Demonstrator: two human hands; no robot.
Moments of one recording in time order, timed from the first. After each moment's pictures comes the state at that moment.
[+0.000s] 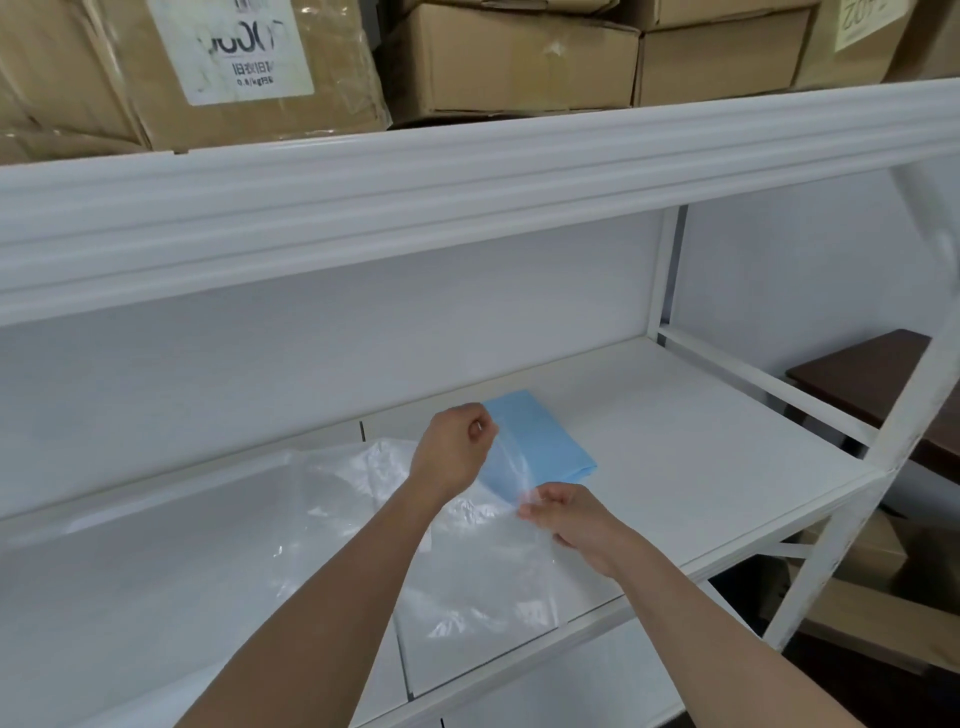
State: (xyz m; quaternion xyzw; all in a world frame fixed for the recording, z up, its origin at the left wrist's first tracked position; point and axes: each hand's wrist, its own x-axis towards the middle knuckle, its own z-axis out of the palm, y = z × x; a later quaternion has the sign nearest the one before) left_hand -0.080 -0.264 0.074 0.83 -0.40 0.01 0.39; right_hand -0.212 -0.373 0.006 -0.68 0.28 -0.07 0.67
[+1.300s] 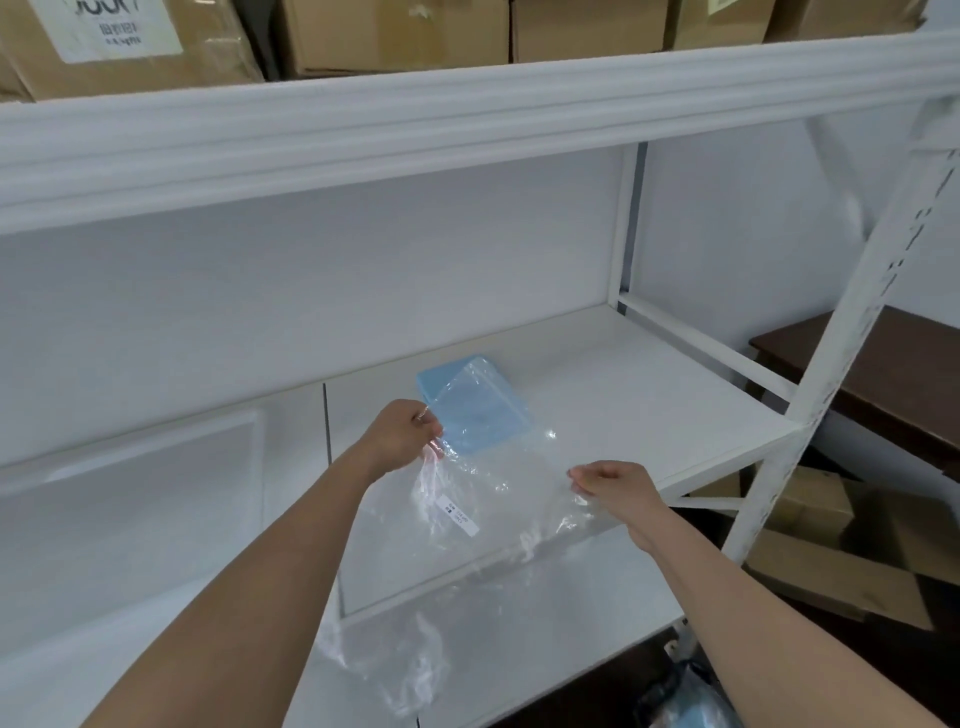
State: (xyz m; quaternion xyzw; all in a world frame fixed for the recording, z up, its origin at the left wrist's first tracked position) left_hand -0.136 -0.254 0.074 0.85 -0.32 -0.17 0.37; right_hand -0.328 -0.442 -0.013 -0.63 0.37 -0.17 0.65
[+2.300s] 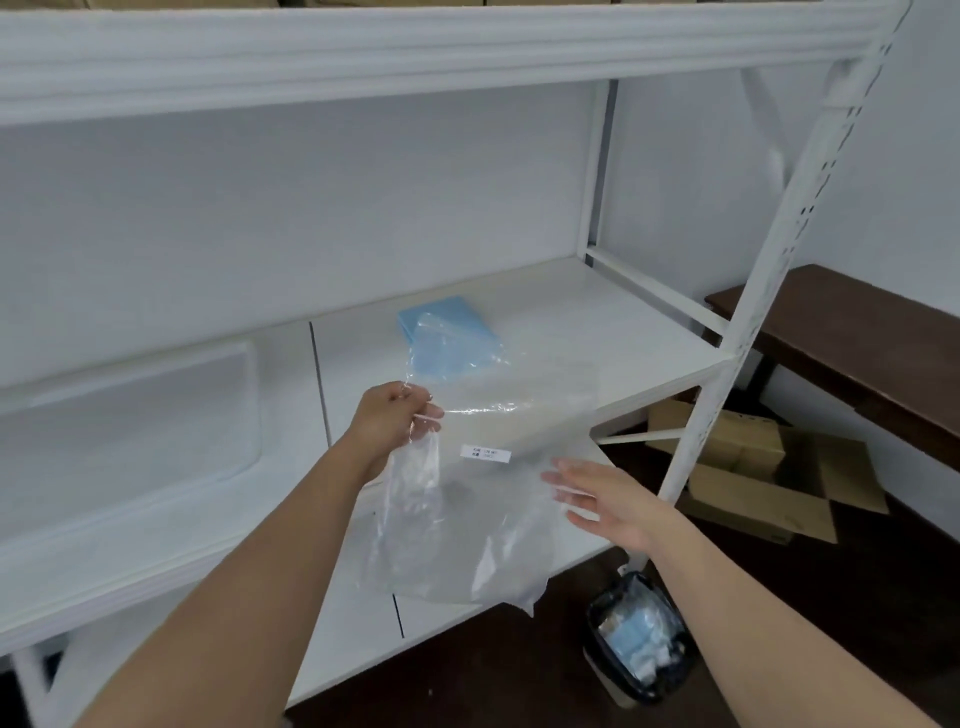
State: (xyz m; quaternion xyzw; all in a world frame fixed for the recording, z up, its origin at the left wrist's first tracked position) left_hand -0.248 -0.195 0.058 0.73 -0.15 -0.27 0.61; right_hand -0.446 -0.375 -0.030 -0.53 0.35 -0.02 0.77
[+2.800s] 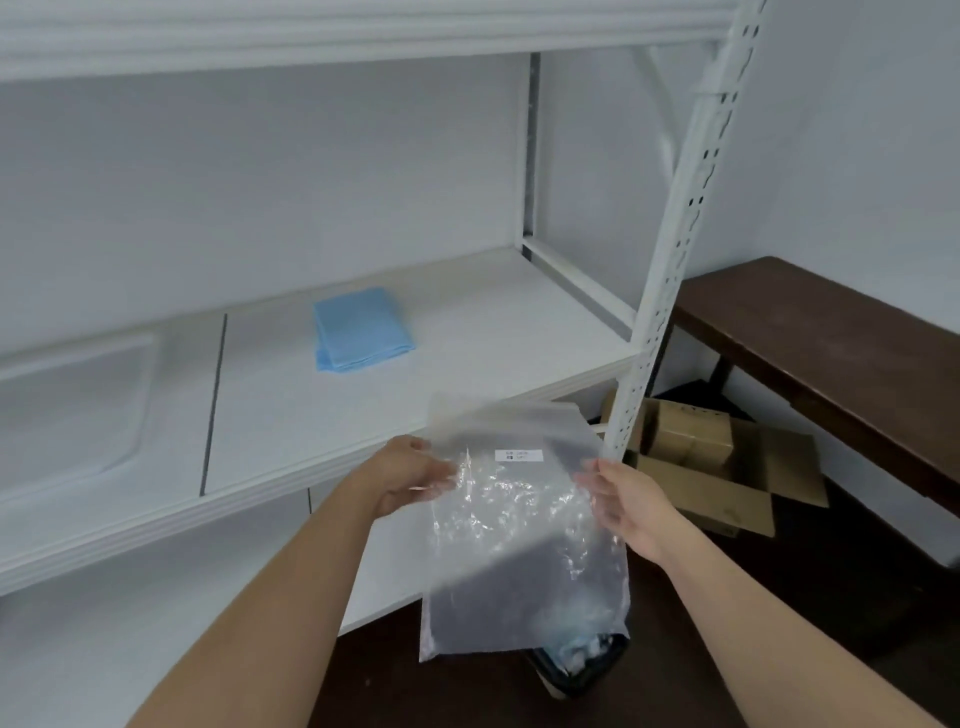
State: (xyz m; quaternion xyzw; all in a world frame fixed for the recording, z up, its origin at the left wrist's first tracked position) left_hand -0.366 -0.319 0.002 0.74 -0.09 -0.44 0.49; right_hand -0.564 -0.509 -0.046 -0.48 0.44 -0.12 0.75
